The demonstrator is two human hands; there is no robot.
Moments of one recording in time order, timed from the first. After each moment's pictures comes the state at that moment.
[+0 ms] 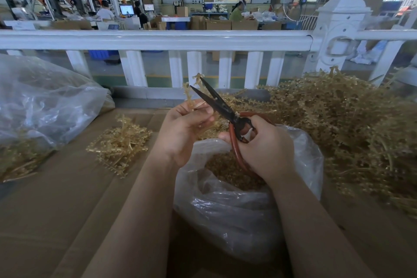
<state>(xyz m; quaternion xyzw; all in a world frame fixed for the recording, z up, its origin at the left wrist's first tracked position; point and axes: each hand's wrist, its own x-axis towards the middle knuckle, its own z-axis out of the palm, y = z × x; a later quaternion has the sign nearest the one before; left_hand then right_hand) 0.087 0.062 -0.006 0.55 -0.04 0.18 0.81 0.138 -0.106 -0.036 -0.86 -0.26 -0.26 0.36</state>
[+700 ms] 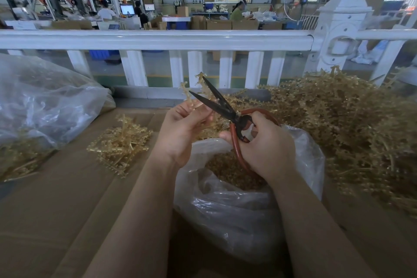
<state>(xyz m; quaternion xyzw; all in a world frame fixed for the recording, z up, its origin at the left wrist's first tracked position) 0.082 0.058 -0.005 0.59 -0.05 0.21 0.78 0.142 -0.107 -0.038 -0.86 -0.26 -0.28 0.34</state>
